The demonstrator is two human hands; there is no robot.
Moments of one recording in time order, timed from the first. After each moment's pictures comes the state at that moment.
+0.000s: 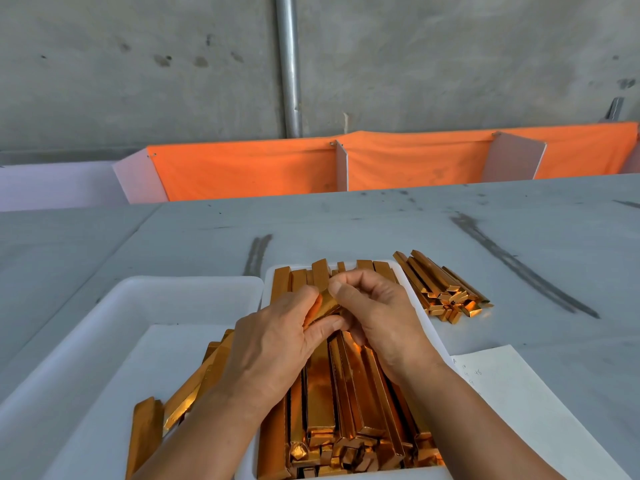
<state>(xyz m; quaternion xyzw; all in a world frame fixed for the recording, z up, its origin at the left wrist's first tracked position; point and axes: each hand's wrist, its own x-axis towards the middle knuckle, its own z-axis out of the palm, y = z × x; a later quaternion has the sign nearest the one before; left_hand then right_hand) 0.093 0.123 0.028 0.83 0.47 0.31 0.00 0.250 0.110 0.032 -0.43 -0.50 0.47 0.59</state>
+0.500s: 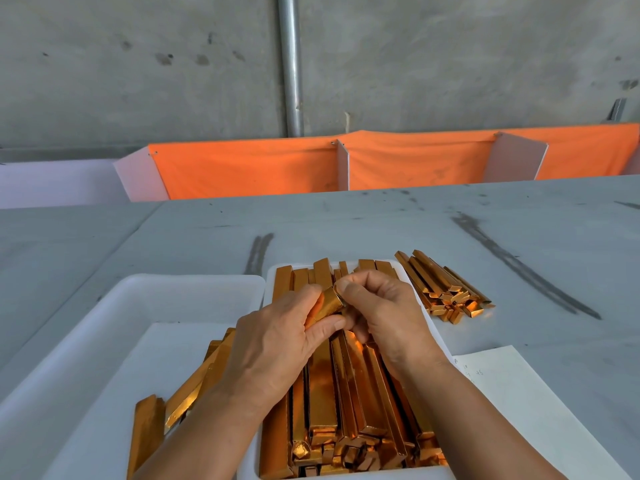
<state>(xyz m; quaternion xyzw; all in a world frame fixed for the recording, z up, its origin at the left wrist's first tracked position) 0.092 0.123 0.029 0.83 0.46 0.32 0.02 0.253 0.113 0.031 -0.45 -0.50 0.44 0.59</state>
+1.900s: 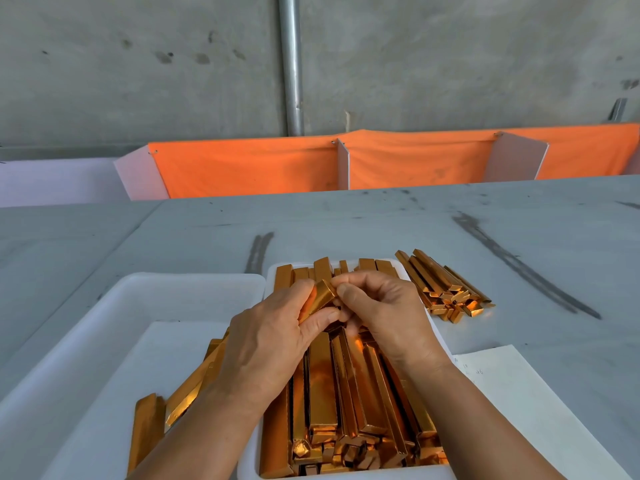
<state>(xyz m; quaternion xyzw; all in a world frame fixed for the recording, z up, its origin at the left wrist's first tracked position) 0.088 0.127 0.026 0.81 0.48 0.34 -0.01 0.254 0.108 0.036 -0.47 -0.54 0.40 0.58</state>
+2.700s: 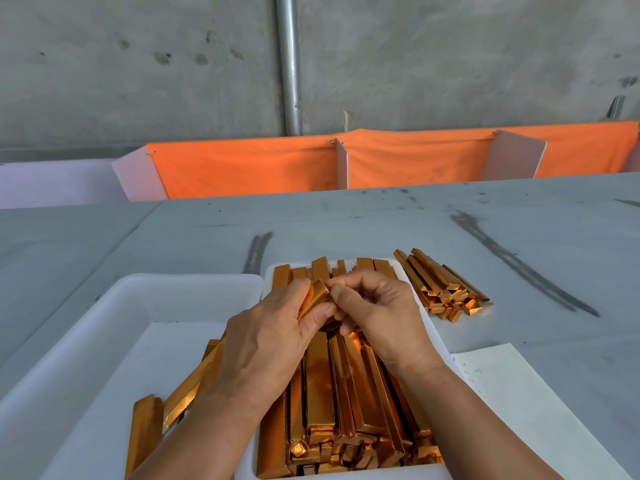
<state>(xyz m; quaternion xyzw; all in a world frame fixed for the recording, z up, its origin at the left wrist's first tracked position) 0.092 0.123 0.028 0.80 0.50 0.33 -0.05 0.250 0.108 0.032 -0.45 -0.54 0.39 0.59</state>
